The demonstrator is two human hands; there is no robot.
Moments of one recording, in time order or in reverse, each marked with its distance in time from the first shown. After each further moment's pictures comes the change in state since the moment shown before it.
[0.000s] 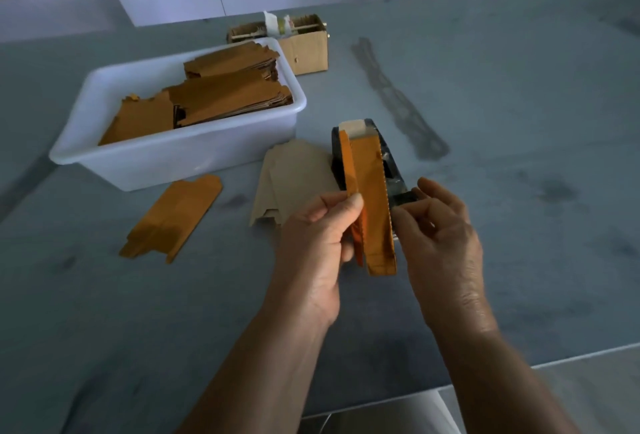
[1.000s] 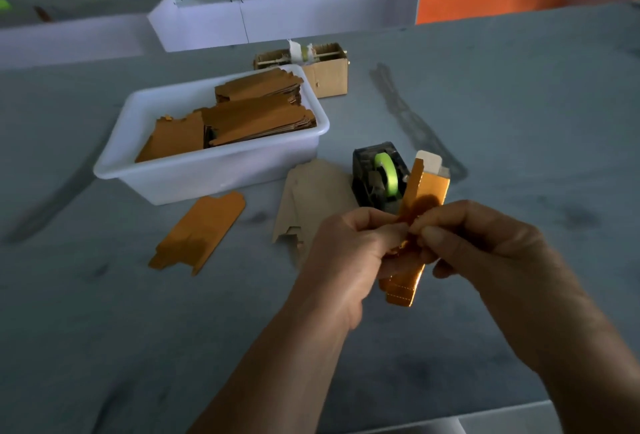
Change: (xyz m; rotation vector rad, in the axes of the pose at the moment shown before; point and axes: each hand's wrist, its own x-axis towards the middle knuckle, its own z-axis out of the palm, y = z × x) left_hand -0.001 0.019 0.005 0.133 -0.190 -0.123; right_hand 0.002 -0.047 -0.044 0.288 -0.472 -0.110
